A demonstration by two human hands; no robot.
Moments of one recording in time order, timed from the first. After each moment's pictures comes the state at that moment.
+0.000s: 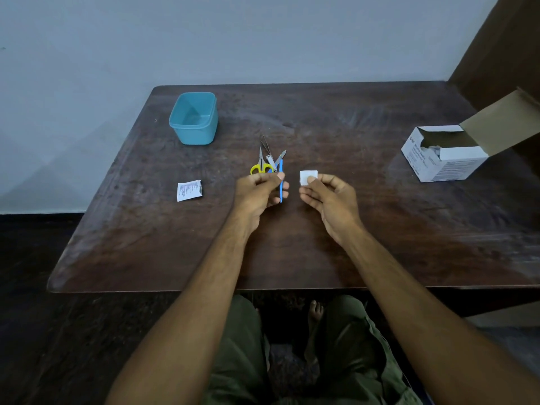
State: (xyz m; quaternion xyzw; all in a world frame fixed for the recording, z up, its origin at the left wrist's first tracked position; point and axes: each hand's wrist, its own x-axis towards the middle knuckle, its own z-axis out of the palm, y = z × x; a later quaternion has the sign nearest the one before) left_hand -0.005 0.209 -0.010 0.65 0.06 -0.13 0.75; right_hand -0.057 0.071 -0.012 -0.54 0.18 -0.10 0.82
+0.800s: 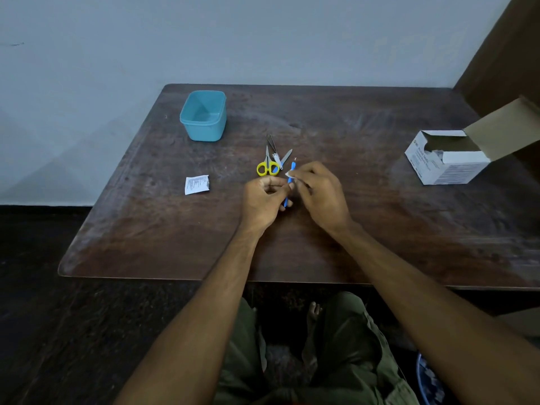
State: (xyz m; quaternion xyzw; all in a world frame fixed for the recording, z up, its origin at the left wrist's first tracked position) left_hand -0.029 0.213 -0.019 0.72 -0.04 -0.03 0.69; right_hand -0.050 0.078 -0.008 -0.91 -0.10 -0.25 0.32
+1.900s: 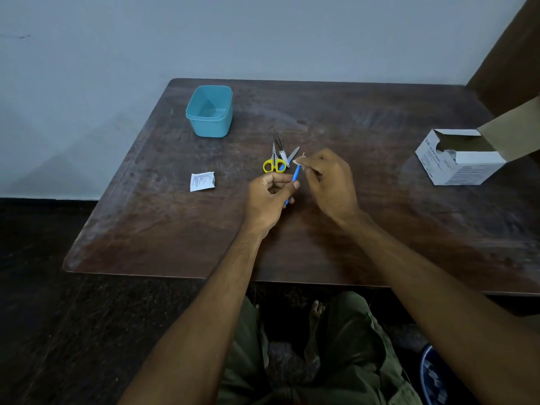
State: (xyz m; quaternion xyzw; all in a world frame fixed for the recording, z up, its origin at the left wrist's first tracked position) left_hand -0.032 0.218 -0.019 0.70 -0.04 -0.01 0.71; right_hand -0.038 0.081 0.009 -0.92 -0.08 -0.25 0.30
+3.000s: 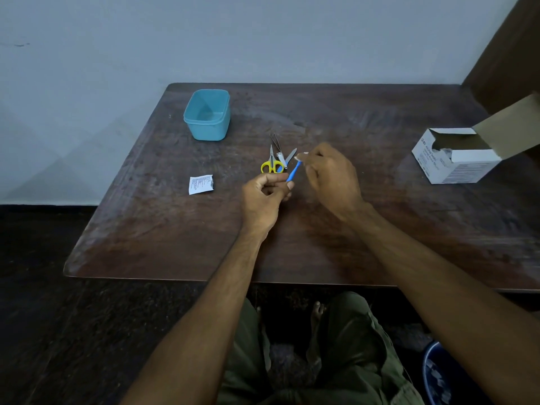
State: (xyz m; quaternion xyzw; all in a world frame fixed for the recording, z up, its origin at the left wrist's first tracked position) left_hand -0.031 0.217 -0.025 0.67 -0.02 0.03 0.74; right_hand -0.039 0.076 0.026 -0.96 -0.07 -0.22 0.18
